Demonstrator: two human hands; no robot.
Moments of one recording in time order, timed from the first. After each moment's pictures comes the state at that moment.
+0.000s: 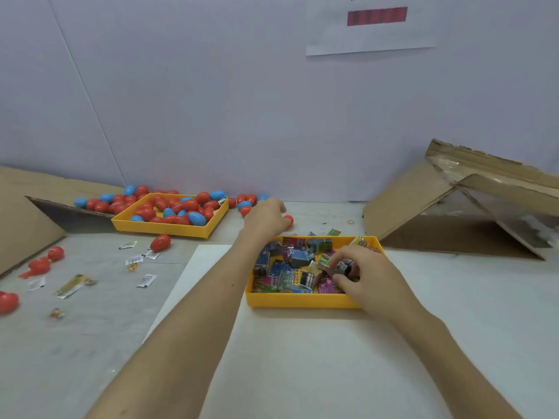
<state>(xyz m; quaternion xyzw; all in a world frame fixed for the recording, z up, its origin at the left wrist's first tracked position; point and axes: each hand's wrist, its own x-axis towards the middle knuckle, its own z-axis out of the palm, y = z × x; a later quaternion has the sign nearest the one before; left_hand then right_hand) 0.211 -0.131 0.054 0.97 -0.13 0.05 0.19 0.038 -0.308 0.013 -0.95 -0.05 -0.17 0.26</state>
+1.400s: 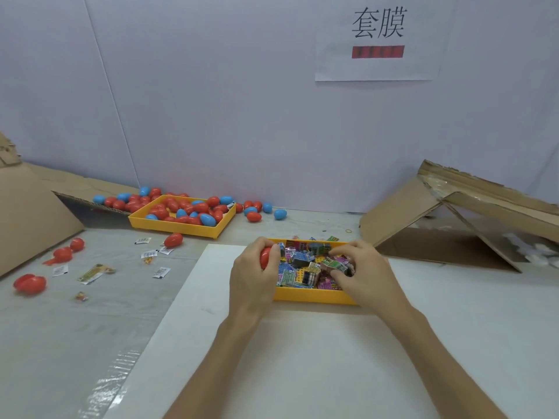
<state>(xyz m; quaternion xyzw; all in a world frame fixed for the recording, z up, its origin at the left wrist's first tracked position) 0.065 -0.087 0.011 0.82 -0.12 0.22 0.52 0.029 -0.295 0.032 -0.95 -0.01 -0.19 0.25</state>
